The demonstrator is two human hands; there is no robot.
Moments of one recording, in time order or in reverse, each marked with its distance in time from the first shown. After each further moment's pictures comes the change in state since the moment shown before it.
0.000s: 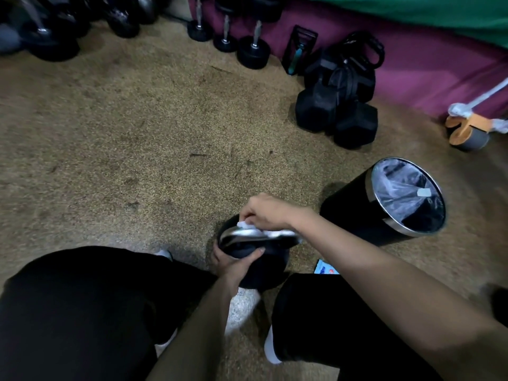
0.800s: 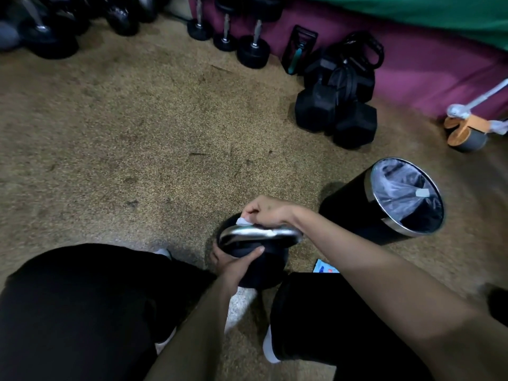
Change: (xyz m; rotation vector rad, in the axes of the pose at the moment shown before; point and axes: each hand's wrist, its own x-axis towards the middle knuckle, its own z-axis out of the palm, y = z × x) left_hand -0.035 0.034 -0.012 -0.031 -0.049 -0.020; right_hand 0.002 0.008 0.004 0.319 -0.066 0.155
